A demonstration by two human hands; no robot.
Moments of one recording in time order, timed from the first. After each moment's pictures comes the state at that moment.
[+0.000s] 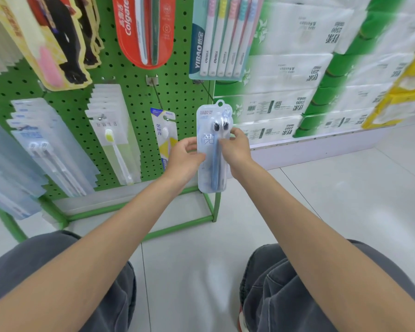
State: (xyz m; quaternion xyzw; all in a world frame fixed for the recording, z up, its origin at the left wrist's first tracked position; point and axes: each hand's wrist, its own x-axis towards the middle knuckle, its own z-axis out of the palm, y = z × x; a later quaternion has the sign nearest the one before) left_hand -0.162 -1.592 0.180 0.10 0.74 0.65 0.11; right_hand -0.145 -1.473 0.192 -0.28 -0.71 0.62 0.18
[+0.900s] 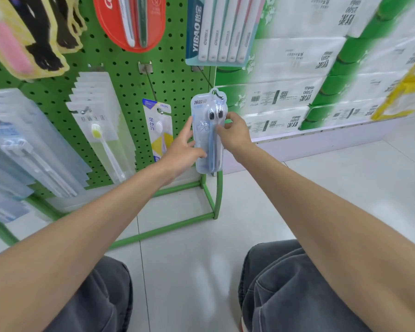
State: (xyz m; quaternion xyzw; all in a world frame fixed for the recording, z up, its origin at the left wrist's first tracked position) left_hand -0.196 -1.589 0.170 0.18 0.75 0.60 0.22; right_hand -0.198 -1.436 0.164 -0.22 -0.82 0.50 0.16
